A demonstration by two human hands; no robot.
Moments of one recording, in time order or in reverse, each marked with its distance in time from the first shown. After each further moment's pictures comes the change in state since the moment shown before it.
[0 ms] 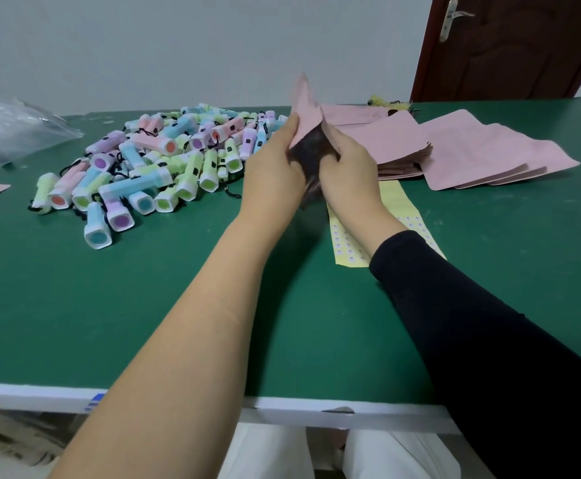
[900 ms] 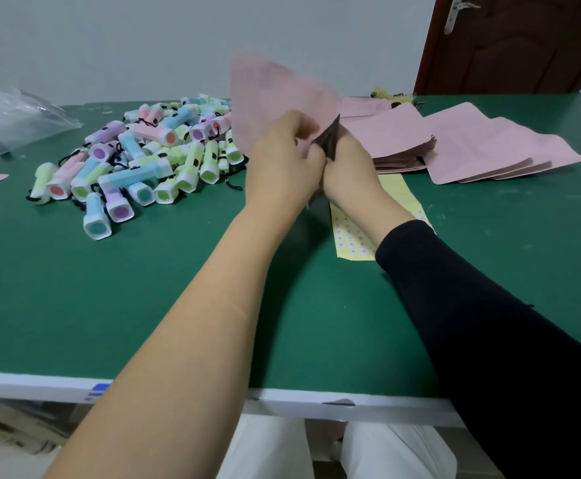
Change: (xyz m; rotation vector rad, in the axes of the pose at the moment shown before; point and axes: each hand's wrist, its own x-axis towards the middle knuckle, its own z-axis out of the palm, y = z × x) left_hand -0.005 0.008 0.003 0.101 0.065 0.118; right_hand 0.001 -0.002 -0.003 -0.238 -0.103 0.018
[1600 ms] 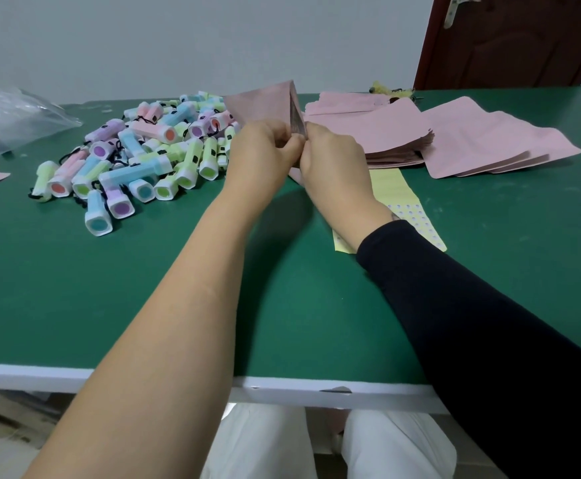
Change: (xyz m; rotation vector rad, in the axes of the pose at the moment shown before) left_hand 0.009 -0.011 -0.019 0.002 -0.095 -0.075; right_hand -0.008 -0.009 0.008 -0.373 0.089 -0.226
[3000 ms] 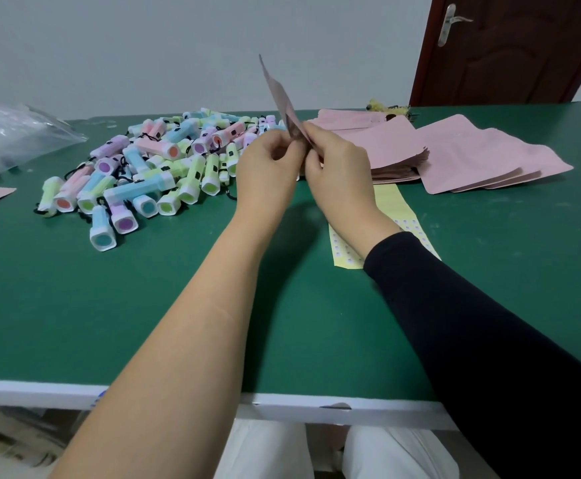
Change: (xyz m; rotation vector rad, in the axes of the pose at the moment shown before) left_hand -0.007 0.010 0.010 -0.347 0.104 -0.071; right_hand 0.002 0.000 -0.010 0.361 0.094 -0.005
